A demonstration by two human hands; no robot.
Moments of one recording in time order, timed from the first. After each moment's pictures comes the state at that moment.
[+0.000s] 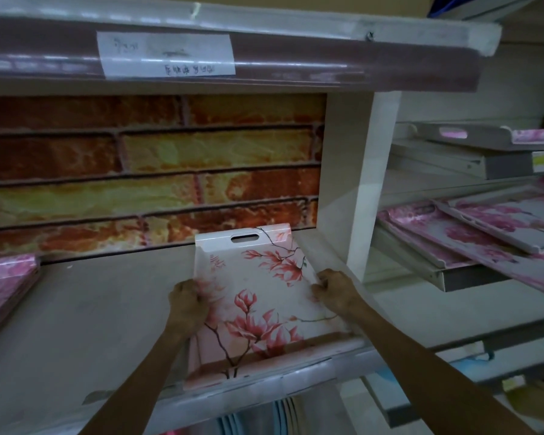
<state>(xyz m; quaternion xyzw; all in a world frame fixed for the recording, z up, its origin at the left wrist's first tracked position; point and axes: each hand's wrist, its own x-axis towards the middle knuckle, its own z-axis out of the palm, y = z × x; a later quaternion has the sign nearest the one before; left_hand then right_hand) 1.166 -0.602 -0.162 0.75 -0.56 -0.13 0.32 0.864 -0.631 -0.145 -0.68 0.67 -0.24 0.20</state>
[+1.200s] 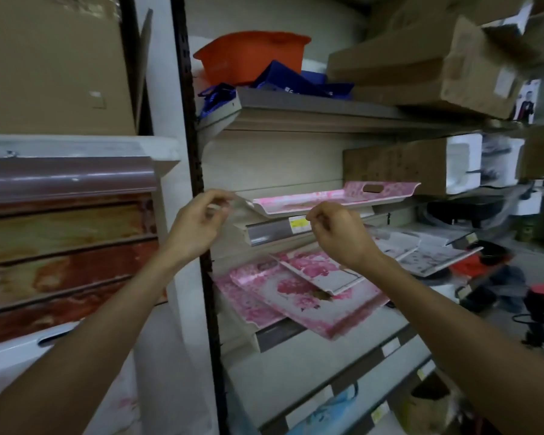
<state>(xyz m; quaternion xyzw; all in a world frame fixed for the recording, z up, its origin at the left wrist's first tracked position) 0.784 -0.639 0.093 0.31 -0.79 -0.09 0.51 0.529 -0.552 0.079 -0.67 0.57 -0.46 -0.12</state>
